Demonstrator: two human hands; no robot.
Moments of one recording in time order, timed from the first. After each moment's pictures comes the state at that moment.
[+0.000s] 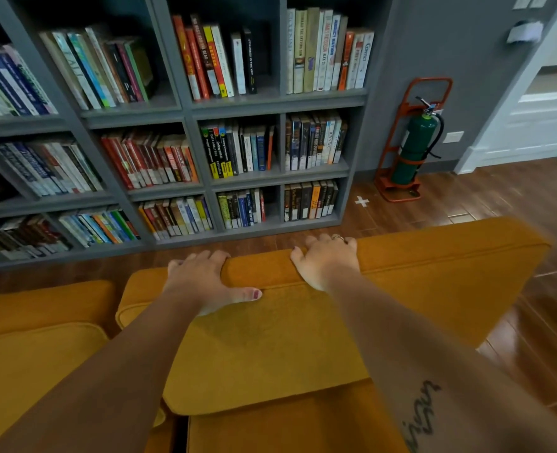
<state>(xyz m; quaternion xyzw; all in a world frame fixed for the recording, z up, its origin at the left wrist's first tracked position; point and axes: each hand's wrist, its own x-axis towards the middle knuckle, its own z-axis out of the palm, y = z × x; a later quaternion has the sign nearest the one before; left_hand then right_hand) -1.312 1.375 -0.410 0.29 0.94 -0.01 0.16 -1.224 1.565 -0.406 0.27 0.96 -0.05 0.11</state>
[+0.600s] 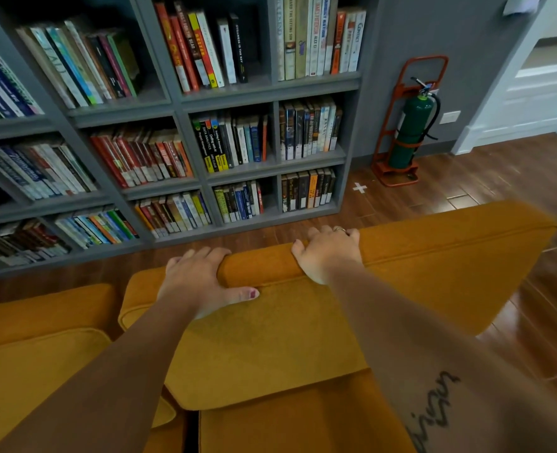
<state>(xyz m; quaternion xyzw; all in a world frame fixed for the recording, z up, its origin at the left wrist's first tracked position) -1.316 1.366 -0.413 0.33 0.93 0.01 0.12 -1.223 1.561 -0.407 0.28 0.95 -0.06 0.11</state>
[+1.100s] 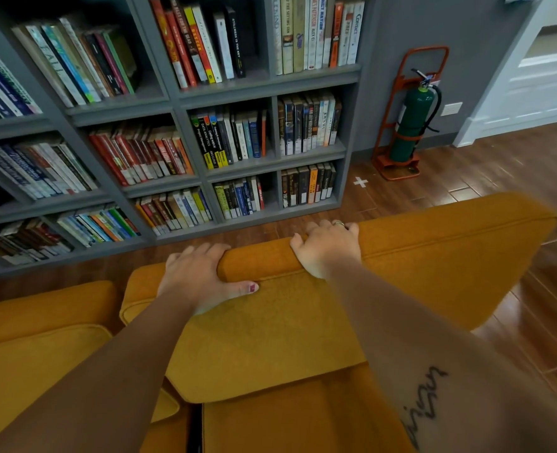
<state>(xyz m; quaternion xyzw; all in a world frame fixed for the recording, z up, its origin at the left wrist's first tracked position) -1.314 1.365 -0.413 0.34 0.93 0.01 0.11 -1.219 1.562 -0.411 0.29 0.95 -0.08 0.07</state>
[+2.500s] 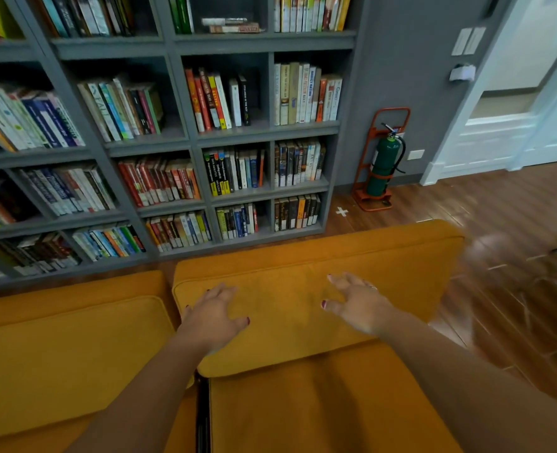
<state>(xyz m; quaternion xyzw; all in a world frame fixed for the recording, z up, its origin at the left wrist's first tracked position) -1.193 1.282 -0.342 0.28 0.92 0.12 0.23 -1.052 1.496 -0.310 0.31 0.90 -0.24 0.18</state>
